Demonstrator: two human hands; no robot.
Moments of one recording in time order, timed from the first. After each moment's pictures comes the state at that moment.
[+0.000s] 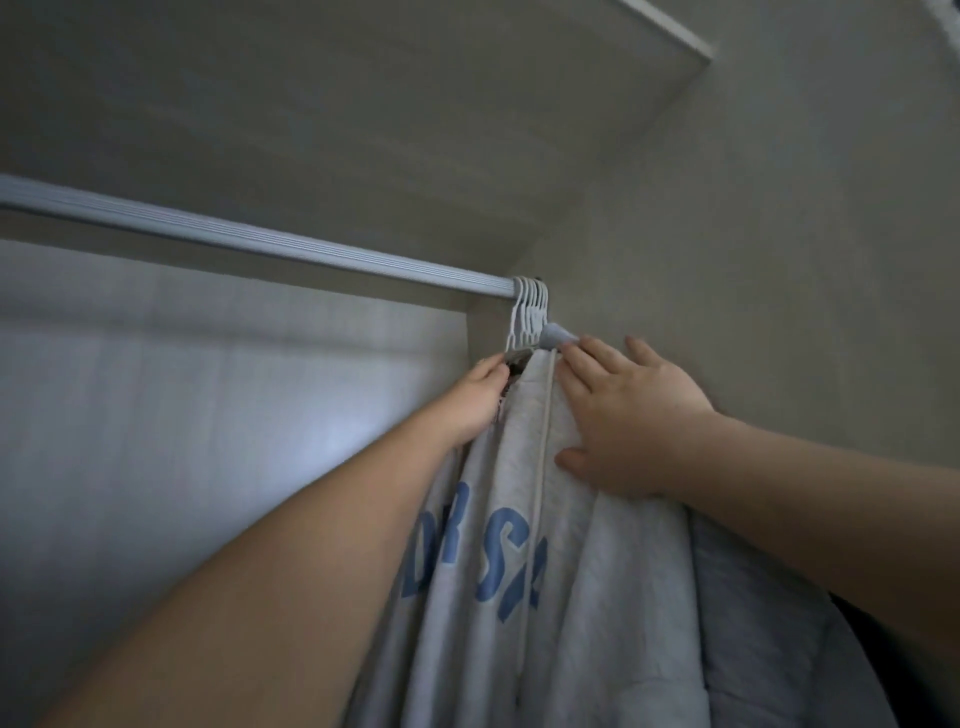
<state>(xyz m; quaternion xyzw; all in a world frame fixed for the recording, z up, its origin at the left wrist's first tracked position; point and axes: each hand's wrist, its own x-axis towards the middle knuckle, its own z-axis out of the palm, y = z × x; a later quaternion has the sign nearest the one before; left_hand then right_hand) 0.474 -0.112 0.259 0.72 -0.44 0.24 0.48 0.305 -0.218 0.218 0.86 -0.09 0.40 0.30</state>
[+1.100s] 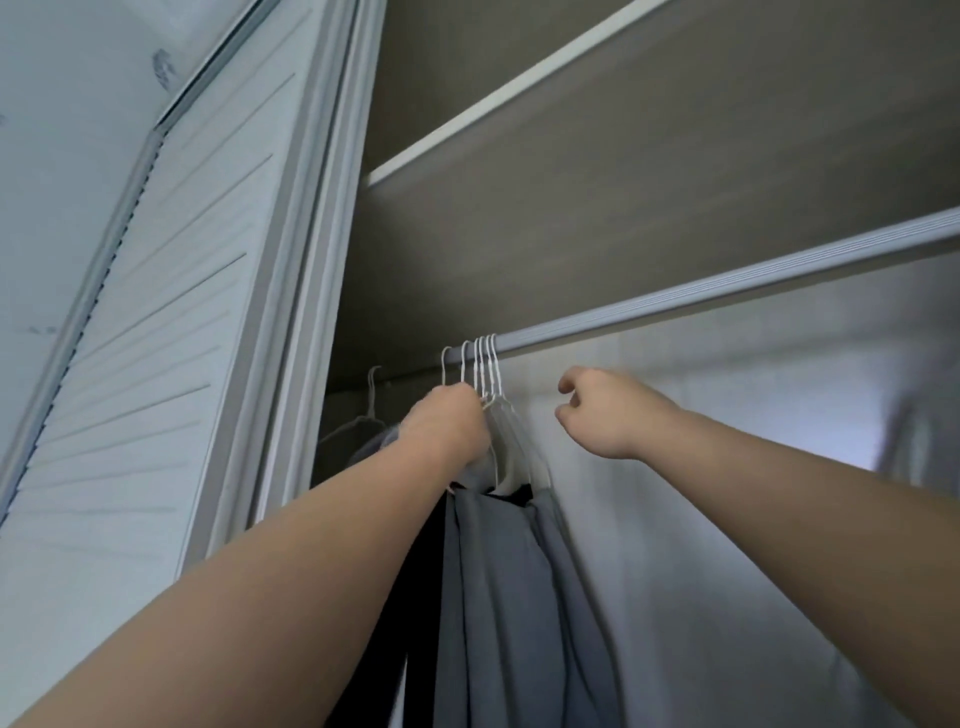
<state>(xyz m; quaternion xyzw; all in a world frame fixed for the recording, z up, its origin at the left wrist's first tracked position) 0.245 0.224 0.251 0.88 0.29 0.39 -0.03 0.346 0.085 0.259 0.81 0.39 0.36 -0.24</state>
